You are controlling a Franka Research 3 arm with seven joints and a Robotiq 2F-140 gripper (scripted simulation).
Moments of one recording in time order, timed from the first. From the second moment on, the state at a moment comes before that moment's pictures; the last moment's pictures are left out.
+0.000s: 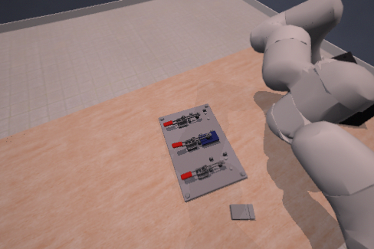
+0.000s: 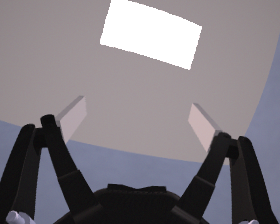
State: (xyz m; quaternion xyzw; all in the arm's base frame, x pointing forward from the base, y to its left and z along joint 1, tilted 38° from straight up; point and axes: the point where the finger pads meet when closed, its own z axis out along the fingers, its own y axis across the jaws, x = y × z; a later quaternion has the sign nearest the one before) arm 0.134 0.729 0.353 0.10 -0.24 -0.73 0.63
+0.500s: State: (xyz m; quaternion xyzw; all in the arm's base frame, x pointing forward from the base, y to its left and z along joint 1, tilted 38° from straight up) arm -0.088 0.718 0.394 0.15 -0.20 -0.65 0.72
